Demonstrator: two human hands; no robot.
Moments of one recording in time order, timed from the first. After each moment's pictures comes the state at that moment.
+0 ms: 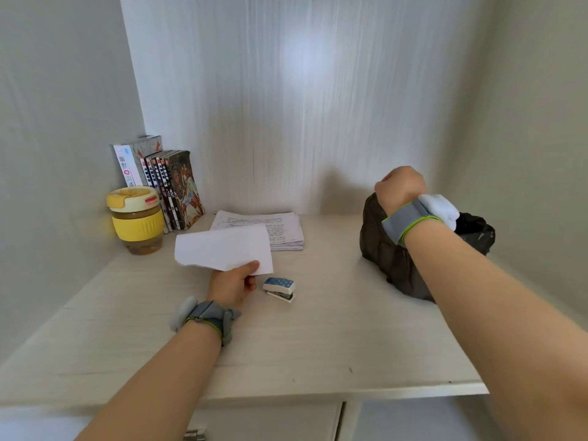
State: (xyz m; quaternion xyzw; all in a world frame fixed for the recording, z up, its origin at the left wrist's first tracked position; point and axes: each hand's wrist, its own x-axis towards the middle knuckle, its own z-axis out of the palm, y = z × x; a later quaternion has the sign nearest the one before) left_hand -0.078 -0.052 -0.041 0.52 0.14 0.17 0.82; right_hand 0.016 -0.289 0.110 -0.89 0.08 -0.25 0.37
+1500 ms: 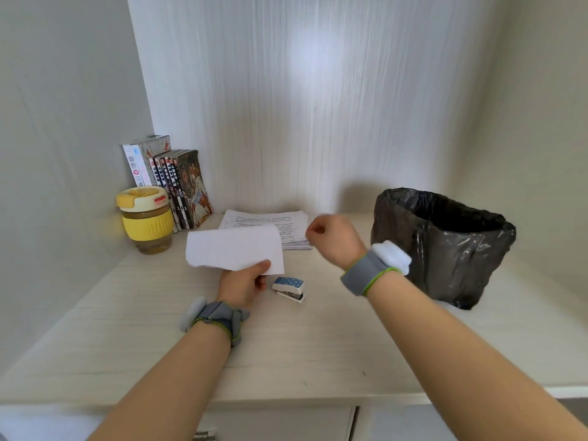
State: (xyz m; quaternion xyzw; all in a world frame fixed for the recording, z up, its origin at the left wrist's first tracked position) left_hand -0.078 -0.052 -0.042 0.54 0.13 0.18 0.81; right_hand -0.037 -0.210 0.041 -0.91 -0.20 -0.11 0.36
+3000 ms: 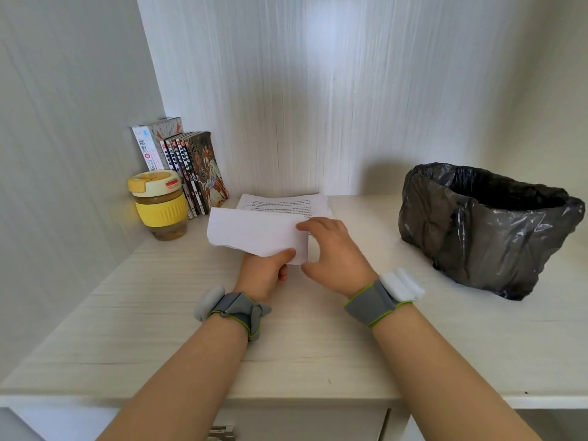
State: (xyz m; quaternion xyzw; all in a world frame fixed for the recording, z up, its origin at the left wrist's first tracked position) left_hand -0.081 -0.054 -0.045 0.67 0.08 0.20 0.71; right_hand -0.059 -0.193 -0.006 -0.89 -0.33 -0.11 0.29
